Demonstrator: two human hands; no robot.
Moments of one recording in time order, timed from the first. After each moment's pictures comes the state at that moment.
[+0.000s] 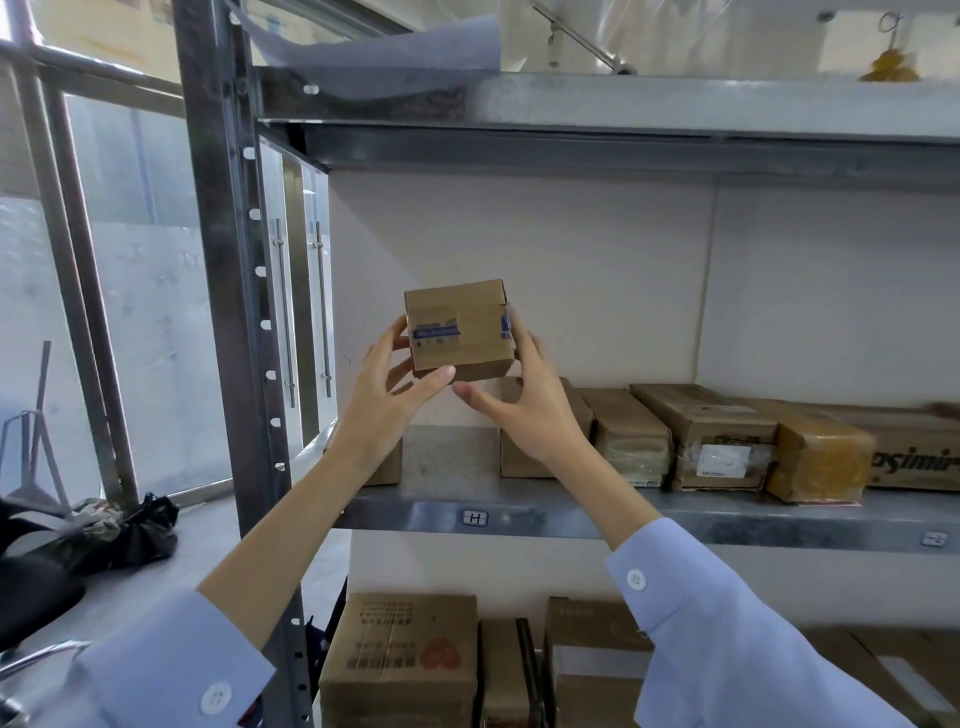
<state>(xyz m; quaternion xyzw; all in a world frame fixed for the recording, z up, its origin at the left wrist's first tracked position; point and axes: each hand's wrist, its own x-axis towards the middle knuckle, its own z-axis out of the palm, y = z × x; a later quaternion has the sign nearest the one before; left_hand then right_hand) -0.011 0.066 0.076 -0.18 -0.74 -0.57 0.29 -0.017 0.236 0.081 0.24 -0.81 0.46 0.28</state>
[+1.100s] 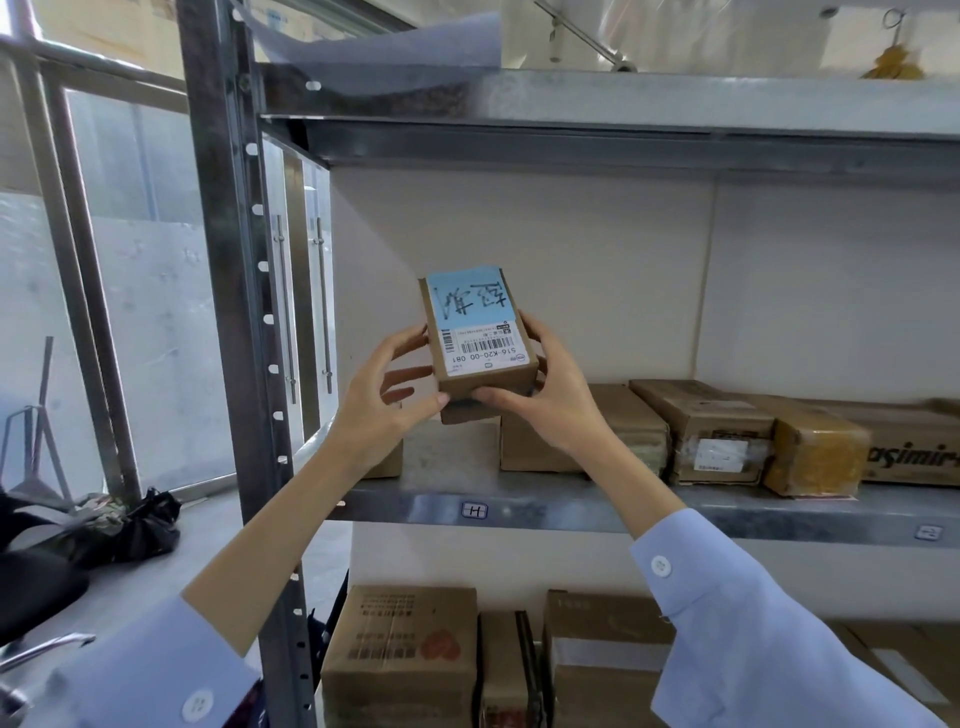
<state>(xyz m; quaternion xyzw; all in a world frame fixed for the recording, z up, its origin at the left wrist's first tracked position) -0.005 0.054 0.066 -0.25 -0.75 -0.53 0.30 -0.019 0.259 0.083 0.27 -0.78 0.51 0.25</state>
